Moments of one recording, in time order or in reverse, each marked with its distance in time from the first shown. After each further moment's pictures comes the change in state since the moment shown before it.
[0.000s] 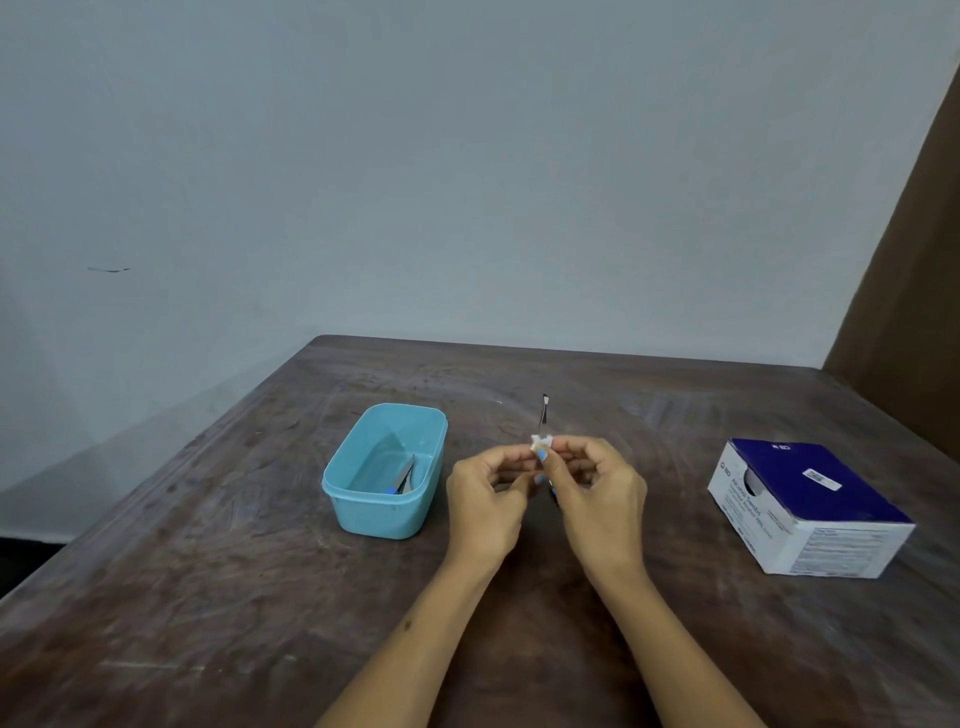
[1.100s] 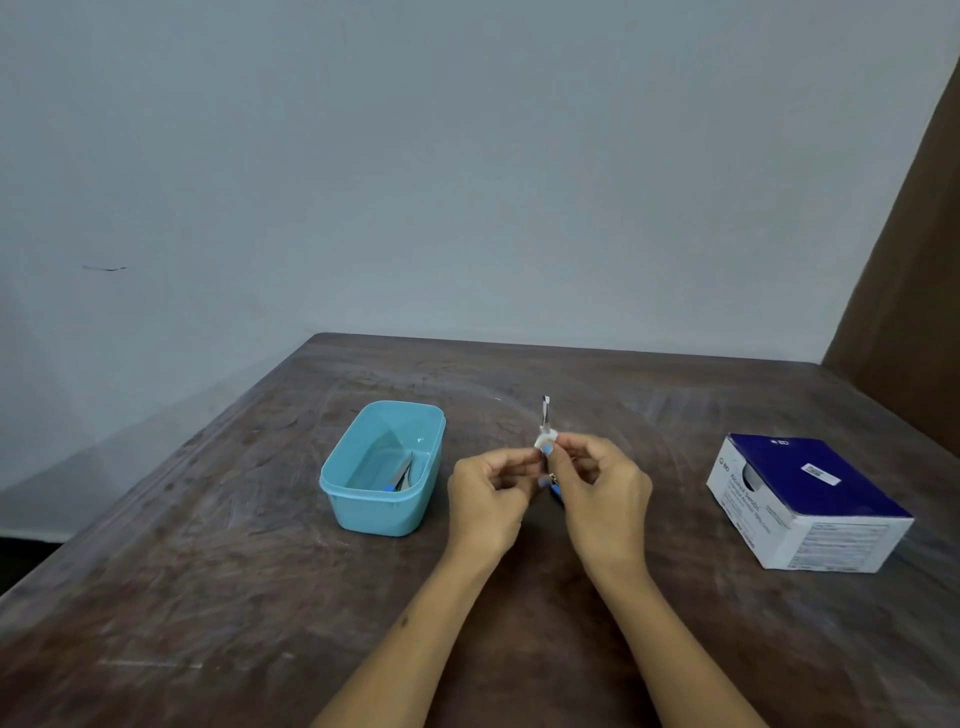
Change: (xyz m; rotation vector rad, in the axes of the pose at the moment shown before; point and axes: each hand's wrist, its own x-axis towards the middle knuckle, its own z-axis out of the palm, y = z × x) left_hand -0.002 0.004 0.000 0.029 -0.034 -0.063; right_hand 0.000 -0.002 -0.002 -0.083 0.023 0.021
